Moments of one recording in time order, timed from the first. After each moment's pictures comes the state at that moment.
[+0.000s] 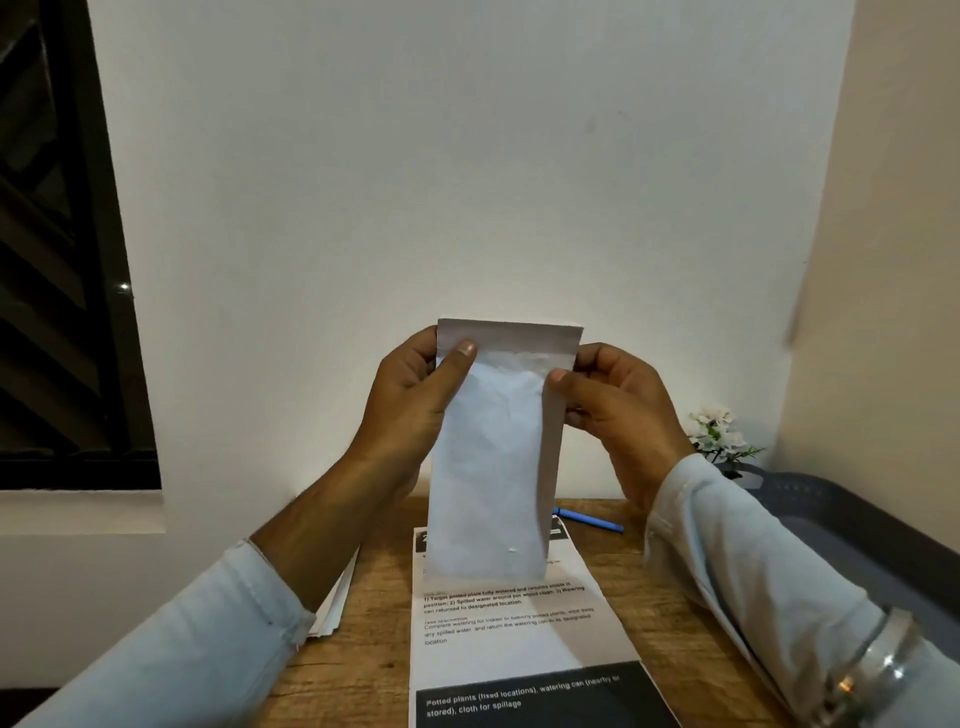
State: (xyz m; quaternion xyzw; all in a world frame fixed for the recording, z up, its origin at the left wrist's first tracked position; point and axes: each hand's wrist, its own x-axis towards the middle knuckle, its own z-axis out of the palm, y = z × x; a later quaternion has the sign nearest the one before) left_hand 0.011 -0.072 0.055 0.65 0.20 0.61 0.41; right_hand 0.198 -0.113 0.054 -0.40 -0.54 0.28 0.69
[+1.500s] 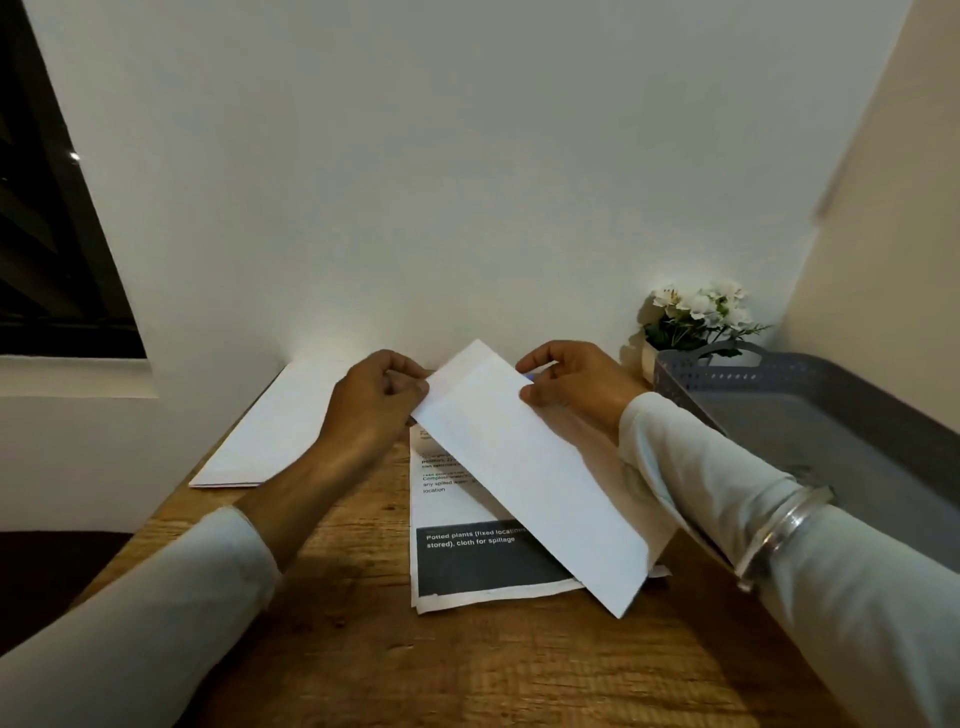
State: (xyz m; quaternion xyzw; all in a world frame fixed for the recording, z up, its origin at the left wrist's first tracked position) left_hand -0.029 -0.038 -0.082 0.65 0.47 0.48 0.35; right_hand 0.213 -0.079 -0.044 -0.63 -0.60 0.29 0.41
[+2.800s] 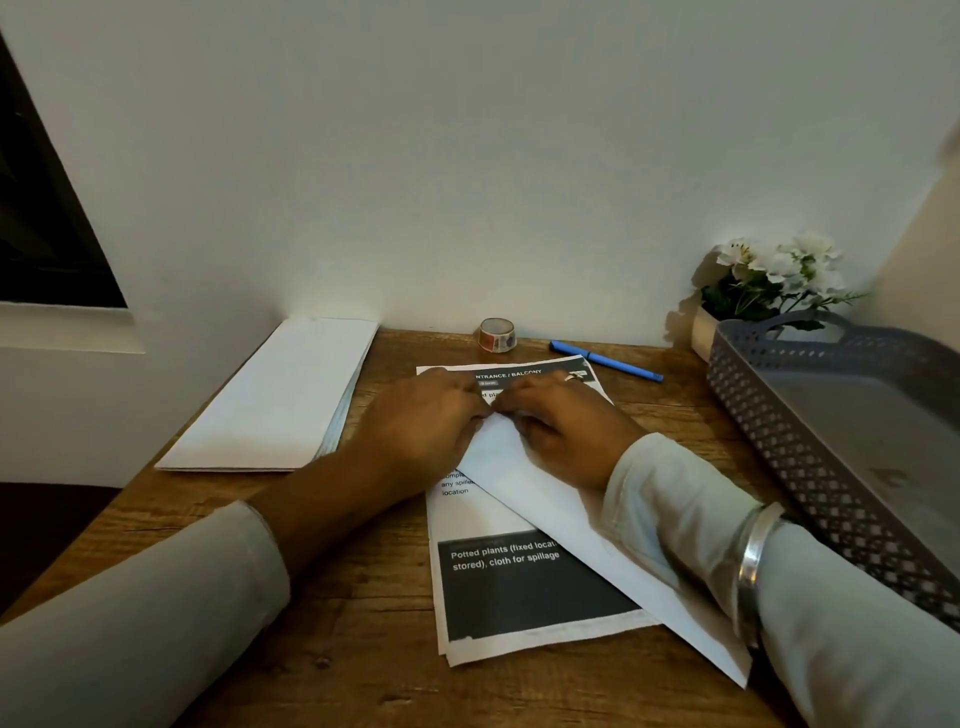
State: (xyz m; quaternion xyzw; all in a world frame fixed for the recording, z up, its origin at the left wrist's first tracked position) left_hand -0.005 -0.017 -0.118 0.91 0.36 0.20 -0.06; right_hand 0.198 -0.046 -0.112 -0.56 -0.82 0.04 0.14
